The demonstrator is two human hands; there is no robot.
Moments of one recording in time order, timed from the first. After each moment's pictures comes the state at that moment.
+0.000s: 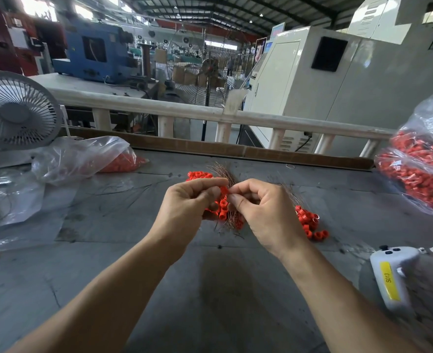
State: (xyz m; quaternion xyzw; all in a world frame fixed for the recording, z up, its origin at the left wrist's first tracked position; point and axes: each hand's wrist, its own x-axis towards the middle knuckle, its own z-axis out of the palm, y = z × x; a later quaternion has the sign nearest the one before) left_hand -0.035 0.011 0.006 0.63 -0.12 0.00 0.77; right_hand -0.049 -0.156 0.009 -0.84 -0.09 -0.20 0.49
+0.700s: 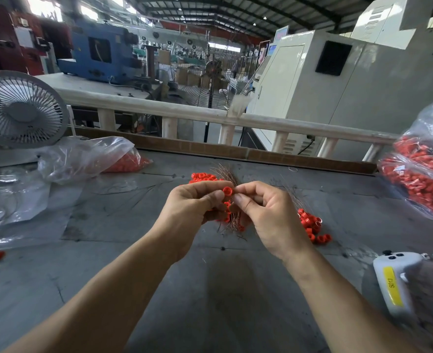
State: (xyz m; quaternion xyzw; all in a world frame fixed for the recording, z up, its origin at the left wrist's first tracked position) left_hand -0.027 0.014 0.001 0.57 -0.11 -0.05 0.81; right_hand -0.049 -0.153 0.009 -0.80 -0.08 -0.16 0.58
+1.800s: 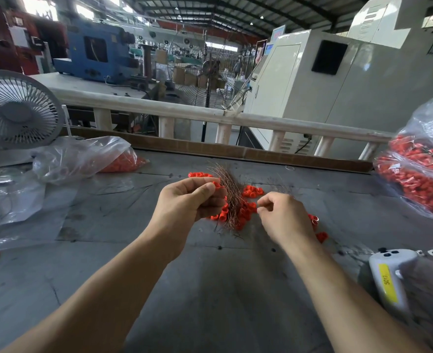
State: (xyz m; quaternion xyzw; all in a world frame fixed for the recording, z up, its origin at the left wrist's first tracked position) left_hand -0.020 0.016 -0.006 0.57 -0.10 -0.02 0.82; right_hand -0.020 -0.196 -0.014 -0.94 0.10 -0.19 0.24
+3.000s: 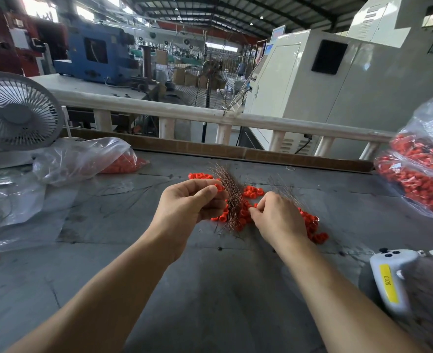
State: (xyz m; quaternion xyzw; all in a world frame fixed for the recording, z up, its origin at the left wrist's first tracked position) left_hand -0.025 0.014 -0.002 0.58 -0.09 -0.02 0.81; right_hand -0.012 -0.184 -0.015 -0.96 0.13 -0.18 0.15
